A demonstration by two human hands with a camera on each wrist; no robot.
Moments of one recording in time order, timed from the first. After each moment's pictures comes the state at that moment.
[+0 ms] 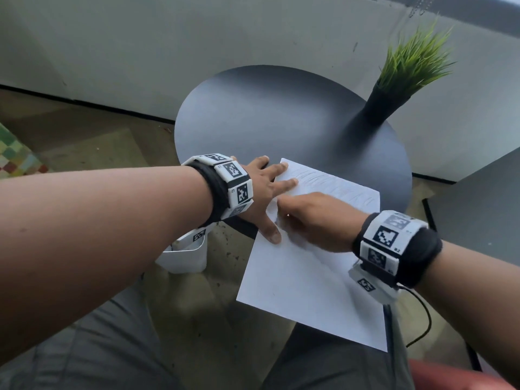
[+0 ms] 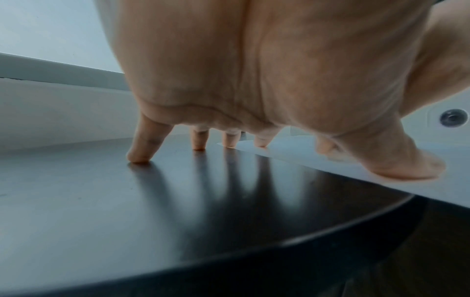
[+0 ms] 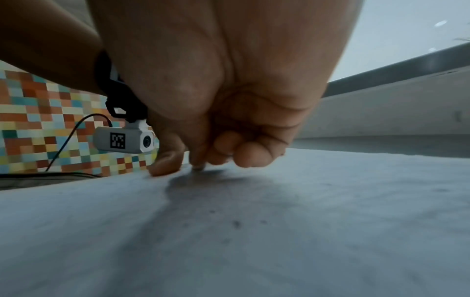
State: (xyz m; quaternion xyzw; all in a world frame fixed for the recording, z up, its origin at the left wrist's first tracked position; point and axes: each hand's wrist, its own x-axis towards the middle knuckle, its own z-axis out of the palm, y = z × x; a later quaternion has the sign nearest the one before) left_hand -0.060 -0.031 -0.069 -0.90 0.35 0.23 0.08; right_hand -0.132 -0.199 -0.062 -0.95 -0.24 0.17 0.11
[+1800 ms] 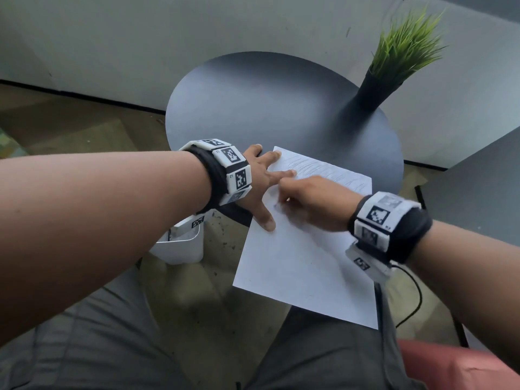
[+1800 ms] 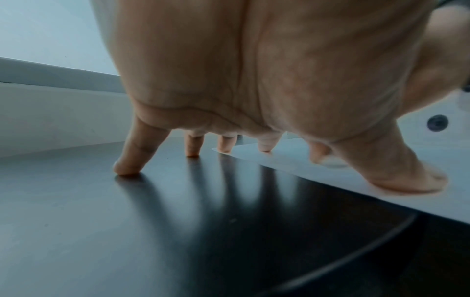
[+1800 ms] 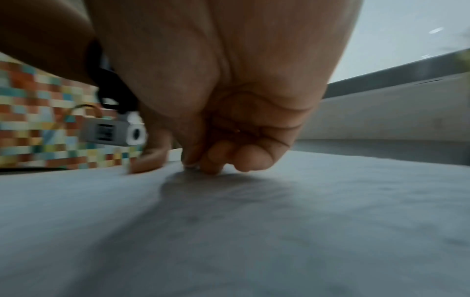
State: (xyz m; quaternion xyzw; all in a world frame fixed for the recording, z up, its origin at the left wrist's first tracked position) left_hand -0.069 -0.042 -0.054 -0.90 0.35 0.23 0.12; right_hand -0.129 -0.203 -0.055 -0.96 -0.20 0.18 0.10
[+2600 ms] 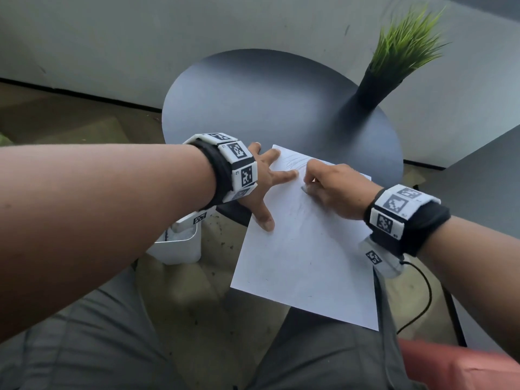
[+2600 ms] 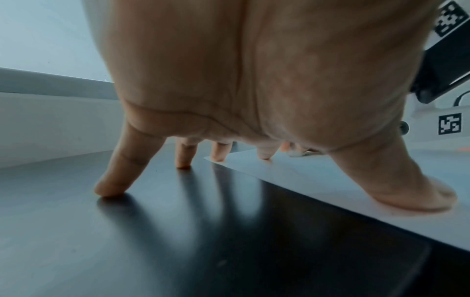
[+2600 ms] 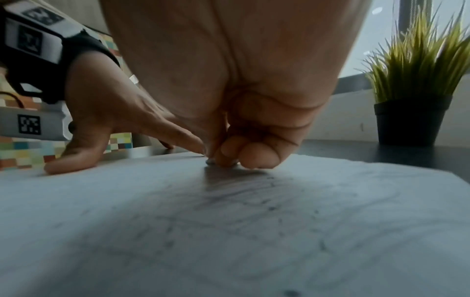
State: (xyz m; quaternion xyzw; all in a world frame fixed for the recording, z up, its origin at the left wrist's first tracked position) left_hand -0.063 -0.049 -0.060 -0.89 0.37 0.22 0.14; right_hand -0.123 -0.234 -0.050 -0.98 -0.09 0.13 0.11
